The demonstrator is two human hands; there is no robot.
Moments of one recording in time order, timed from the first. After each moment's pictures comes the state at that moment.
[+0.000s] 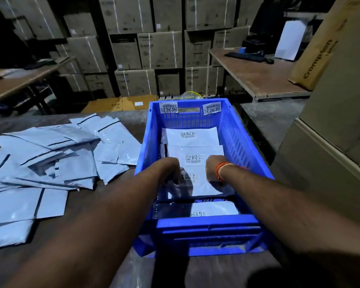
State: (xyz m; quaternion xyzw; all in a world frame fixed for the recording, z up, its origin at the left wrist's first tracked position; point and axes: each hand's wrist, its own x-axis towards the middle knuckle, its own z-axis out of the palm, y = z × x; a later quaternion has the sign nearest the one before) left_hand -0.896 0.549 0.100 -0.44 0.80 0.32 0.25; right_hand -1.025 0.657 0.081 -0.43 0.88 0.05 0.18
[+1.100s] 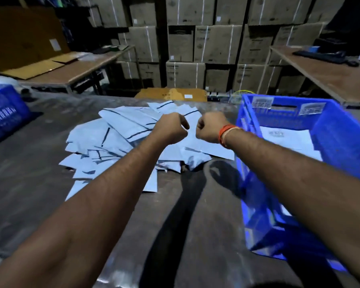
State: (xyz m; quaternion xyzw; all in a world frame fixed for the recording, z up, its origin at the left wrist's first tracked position) left_hand -0.651 0.374 0.163 -0.43 0.87 0.19 -0.15; right_hand -0.786 0.450 0.171 -0.59 0.80 -0.13 0.06
